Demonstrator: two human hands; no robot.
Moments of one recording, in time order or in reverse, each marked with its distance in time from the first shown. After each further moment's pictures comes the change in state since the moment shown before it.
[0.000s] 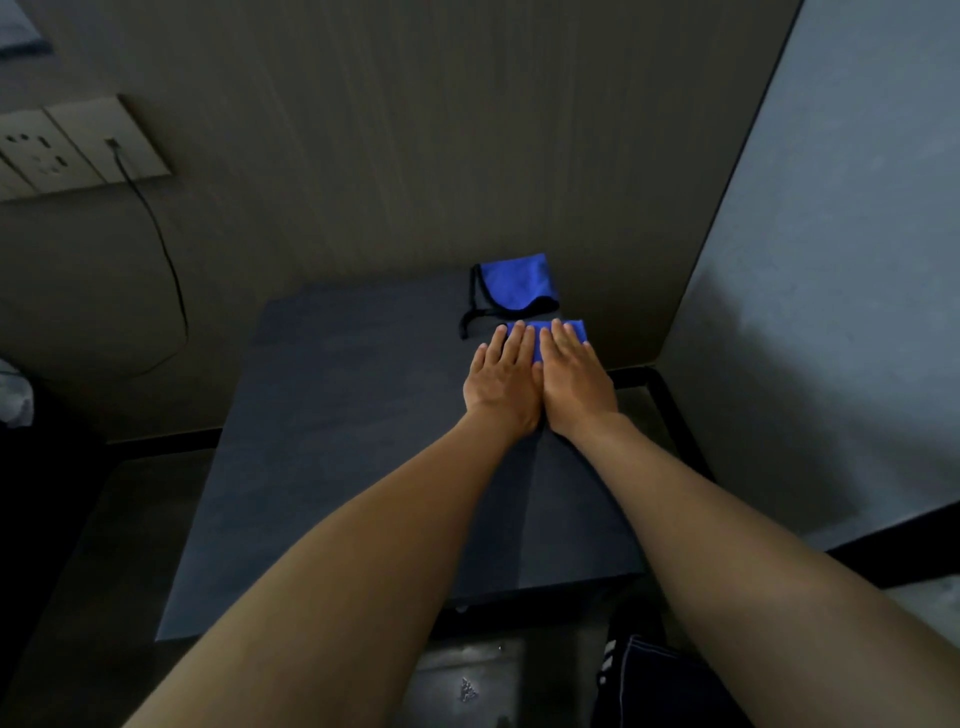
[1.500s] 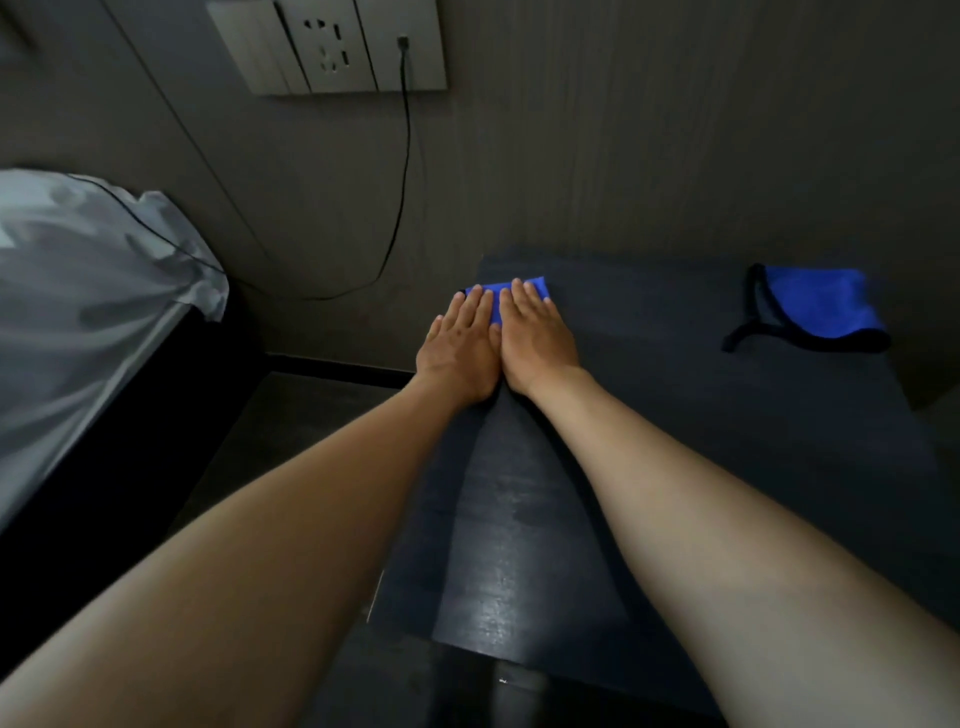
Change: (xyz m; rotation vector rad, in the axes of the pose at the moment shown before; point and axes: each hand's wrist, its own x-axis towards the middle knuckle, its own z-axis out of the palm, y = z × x) left_hand -0.047 -0.324 -0.019 -0.160 0.108 -0.346; right_hand 0.097 -0.311 0.066 -0.009 -0.070 -0.383
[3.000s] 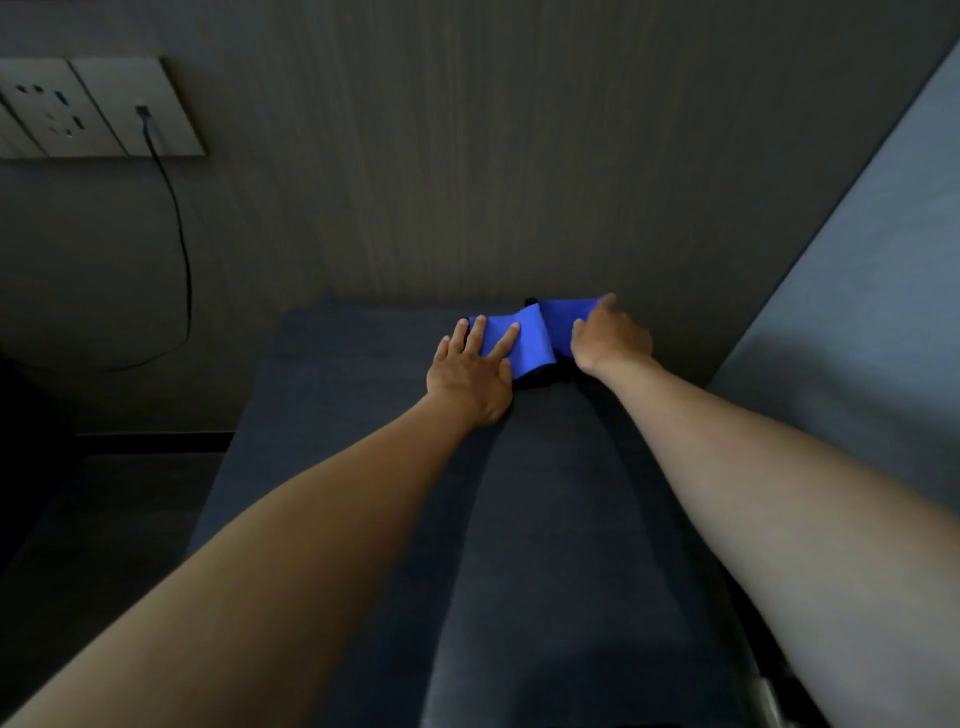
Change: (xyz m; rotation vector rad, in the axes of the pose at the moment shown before) left_hand 0.032 0.227 0.040 0.155 -0.058 0.303; right_hand -0.074 0.276 -0.098 0.097 0.160 0.717
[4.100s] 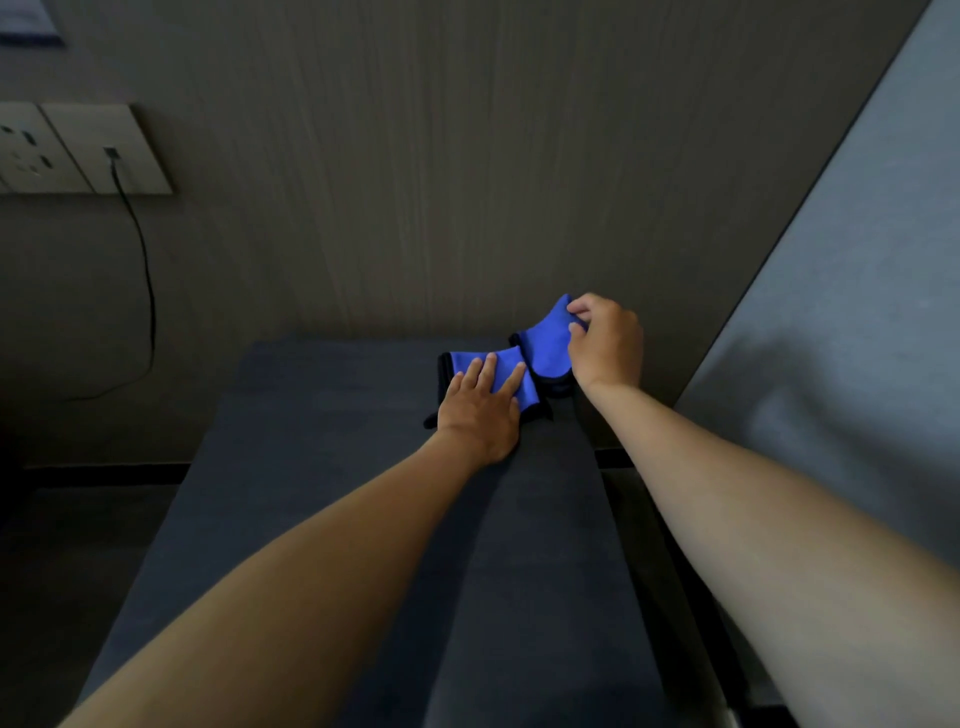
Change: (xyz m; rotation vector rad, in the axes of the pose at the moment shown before) left_hand 0.008 0.055 0.005 -0.004 0.012 0.071; right_hand 0.003 0.026 -0.037 0.390 0.410 -0.195
